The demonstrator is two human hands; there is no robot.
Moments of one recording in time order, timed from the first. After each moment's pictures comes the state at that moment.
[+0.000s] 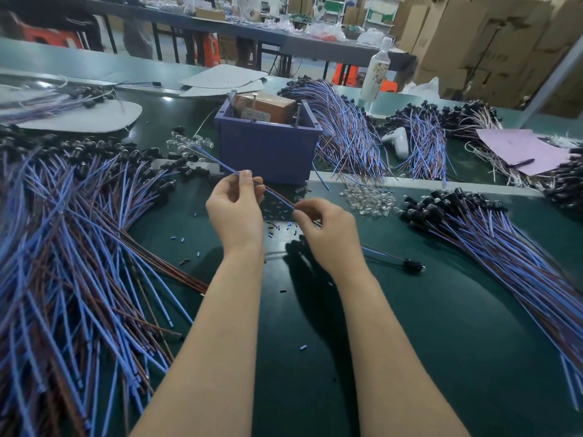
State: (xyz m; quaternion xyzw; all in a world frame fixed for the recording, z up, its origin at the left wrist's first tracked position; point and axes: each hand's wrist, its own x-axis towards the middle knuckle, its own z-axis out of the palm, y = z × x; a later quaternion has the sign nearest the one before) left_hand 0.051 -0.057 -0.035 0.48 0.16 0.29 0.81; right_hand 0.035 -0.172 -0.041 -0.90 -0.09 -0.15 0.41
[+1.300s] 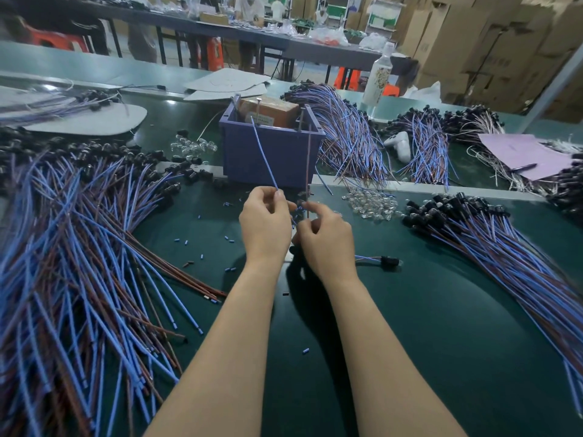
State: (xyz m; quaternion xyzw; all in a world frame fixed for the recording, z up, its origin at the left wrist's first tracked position) left_hand 0.046 -0.074 -0.044 0.70 0.10 0.24 0.67; right_hand 0.038 -0.159 -0.050 -0.90 -0.01 -0.13 0.42
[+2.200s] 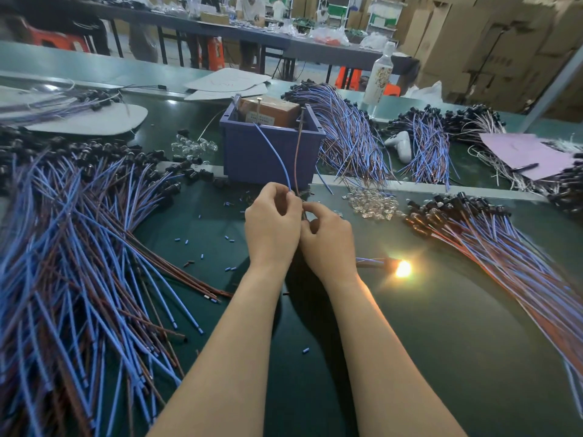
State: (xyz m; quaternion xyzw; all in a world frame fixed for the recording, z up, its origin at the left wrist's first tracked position) left_hand 0.035 -0.078 -0.039 0.76 0.07 0.26 0.59; right_hand 0.036 -0.159 -0.047 -0.91 -0.04 -0.16 0.39
